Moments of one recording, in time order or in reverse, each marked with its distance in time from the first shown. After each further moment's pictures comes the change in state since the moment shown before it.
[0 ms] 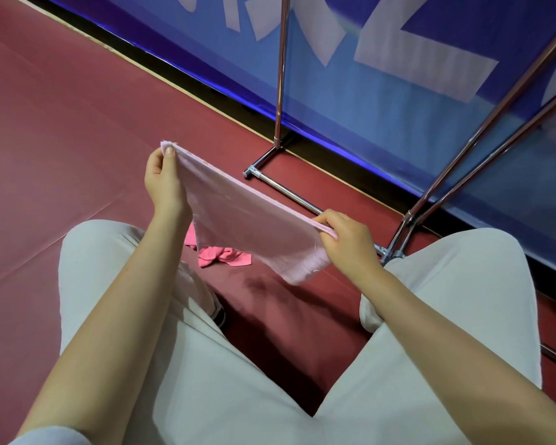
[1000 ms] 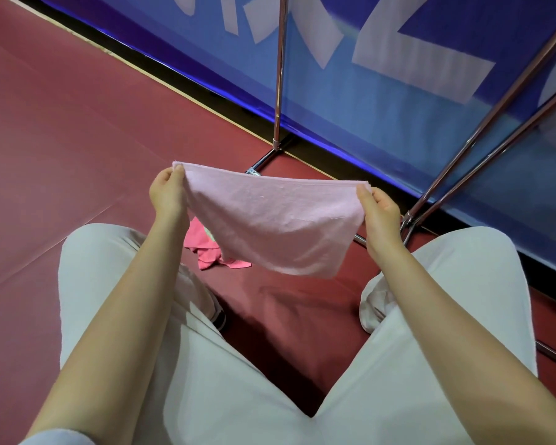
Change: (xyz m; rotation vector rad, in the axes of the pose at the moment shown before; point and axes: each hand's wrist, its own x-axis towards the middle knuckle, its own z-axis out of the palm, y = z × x) left_hand 0.011 -0.015 -0.007 0.200 -0.012 -0.177; right_hand 0.034 0.013 -0.027 0.794 0.266 0.546
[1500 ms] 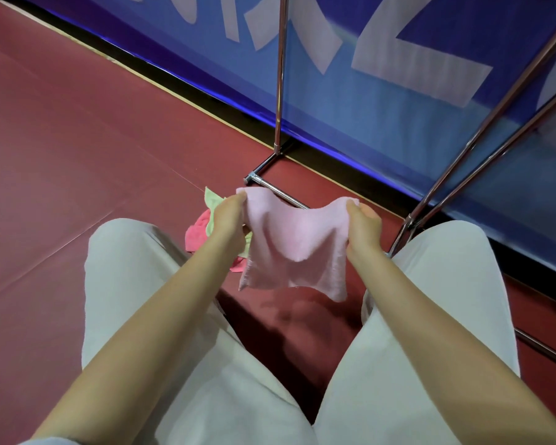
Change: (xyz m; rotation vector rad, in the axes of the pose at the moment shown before) left_hand -0.080 -0.008 0.055 -0.115 -0.208 -0.374; right_hand 0.000 0.013 0.028 0.060 0.196 0.223
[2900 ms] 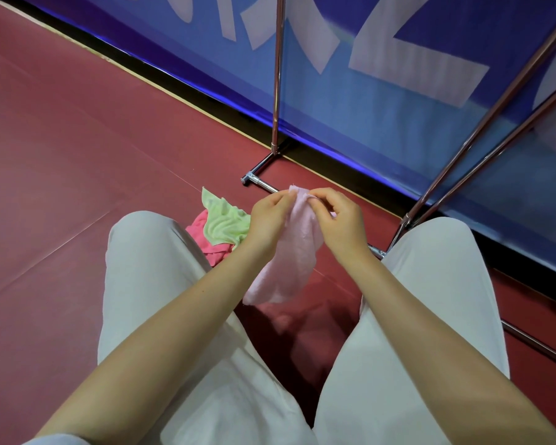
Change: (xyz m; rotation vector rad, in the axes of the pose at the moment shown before) left_hand -0.034 -0.019 0.036 0.277 -0.352 0.283; right_hand -0.031 -0.008 0.009 -0.408 -0.335 -0.686
